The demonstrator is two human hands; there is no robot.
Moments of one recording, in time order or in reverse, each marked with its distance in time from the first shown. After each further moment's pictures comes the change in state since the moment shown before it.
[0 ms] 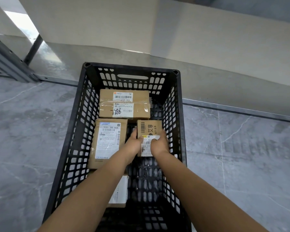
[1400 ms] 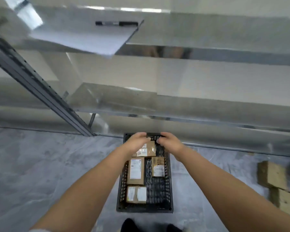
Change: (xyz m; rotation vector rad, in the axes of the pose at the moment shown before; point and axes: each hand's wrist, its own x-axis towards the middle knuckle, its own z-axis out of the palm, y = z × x) left_hand -0.382 0.377 -0.031 0.381 0.027 0.081; right_hand -0.323 -0.304 -0.198 -0.073 -0.270 -0.191
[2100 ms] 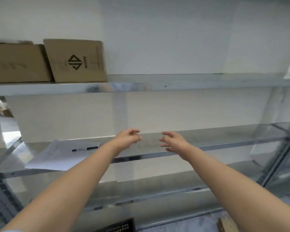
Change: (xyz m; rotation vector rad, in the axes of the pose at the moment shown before) left_hand -0.276 0.356 -0.009 0.168 -0.050 0.688; right_hand -0.316 -0.217 -0.238 0.241 0.415 -0.439
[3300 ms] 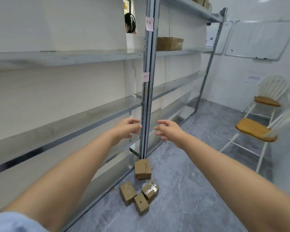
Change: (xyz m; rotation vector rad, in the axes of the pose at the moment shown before) left_hand -0.006 0.194 0.555 0.057 -0.666 0.238; right_hand -0.229 0.172 -0.489 0.061 0.637 0.159
